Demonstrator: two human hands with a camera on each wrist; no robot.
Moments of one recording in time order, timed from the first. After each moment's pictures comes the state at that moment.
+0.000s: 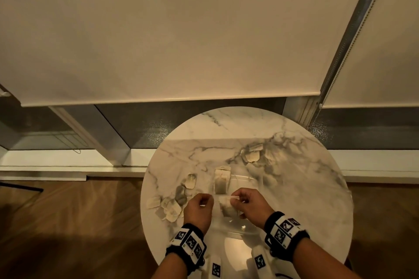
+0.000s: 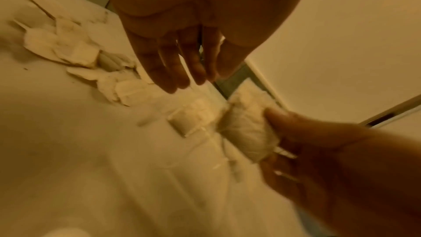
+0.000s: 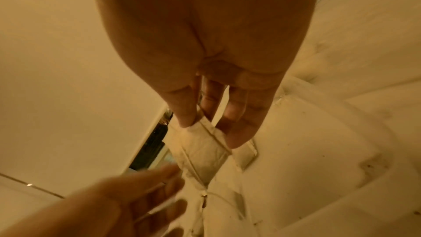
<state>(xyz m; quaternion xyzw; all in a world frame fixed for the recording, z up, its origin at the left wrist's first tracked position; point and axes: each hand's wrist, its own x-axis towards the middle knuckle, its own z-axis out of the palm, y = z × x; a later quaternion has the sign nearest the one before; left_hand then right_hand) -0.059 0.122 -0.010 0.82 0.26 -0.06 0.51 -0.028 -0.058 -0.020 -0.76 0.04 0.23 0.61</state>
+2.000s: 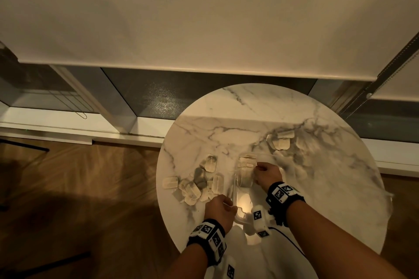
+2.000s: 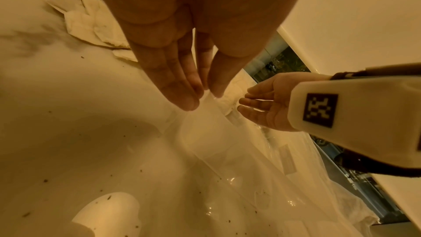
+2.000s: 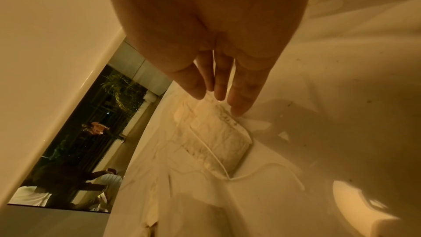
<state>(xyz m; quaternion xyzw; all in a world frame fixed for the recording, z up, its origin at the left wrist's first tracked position) -0.062 0.153 -0.058 0.84 0.24 -0.20 0.43 0.063 -0.011 -0.112 -0.80 0.26 0.18 0.51</state>
